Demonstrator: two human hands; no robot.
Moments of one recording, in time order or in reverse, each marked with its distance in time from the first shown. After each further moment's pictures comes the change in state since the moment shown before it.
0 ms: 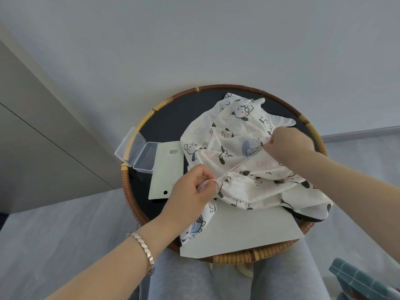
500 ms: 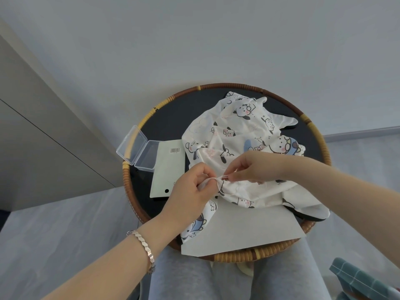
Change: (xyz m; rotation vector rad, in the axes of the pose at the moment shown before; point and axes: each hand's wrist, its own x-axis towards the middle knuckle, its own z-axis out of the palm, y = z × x) left_hand -0.001 0.002 -0.001 0.009 0.015 0.030; right_hand -0.034 -0.029 0.000 0.414 -0.773 -0.525
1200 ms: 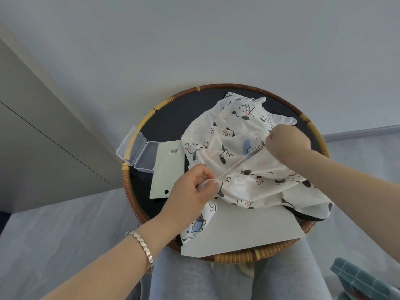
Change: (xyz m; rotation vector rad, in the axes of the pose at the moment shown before) left_hand 0.000 0.003 0.000 -0.031 -0.033 -0.025; right_hand 0.016 0.038 -0.033 -0.354 0.803 0.552
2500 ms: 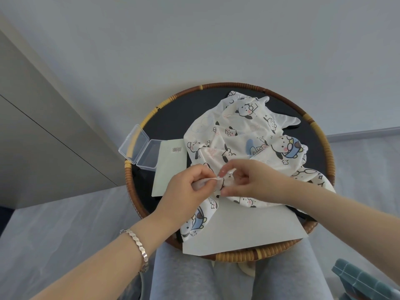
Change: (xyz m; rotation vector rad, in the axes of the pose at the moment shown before) left_hand -0.003 -0.001 -0.010 0.075 0.061 0.031; right_hand -0.083 -0.021 0.008 0.616 -0.541 -0.617
